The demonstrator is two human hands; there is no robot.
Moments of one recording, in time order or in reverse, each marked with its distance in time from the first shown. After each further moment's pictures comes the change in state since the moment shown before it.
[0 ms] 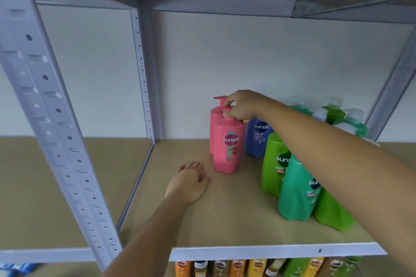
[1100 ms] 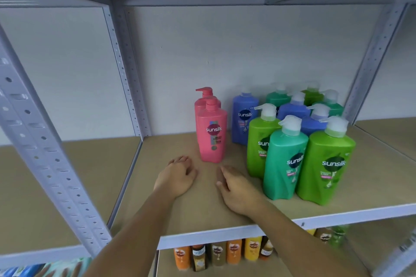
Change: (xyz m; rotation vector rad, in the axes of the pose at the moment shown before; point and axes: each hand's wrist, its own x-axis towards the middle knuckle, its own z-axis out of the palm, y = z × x) left_hand -0.014 0.008 -0.012 0.035 -0.040 -0.013; right_hand -0.124 0.077 0.206 0.088 0.060 -0.007
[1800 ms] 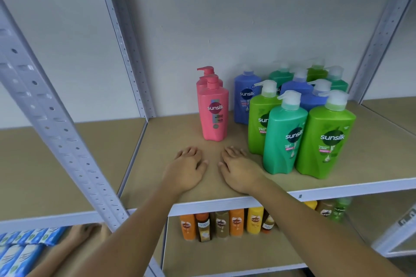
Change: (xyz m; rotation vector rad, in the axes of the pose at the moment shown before) left_hand -0.053 0.032 0.003 0.057 -0.030 0.096; right_hand -0.012 0.002 0.003 -0.284 -0.092 -0.058
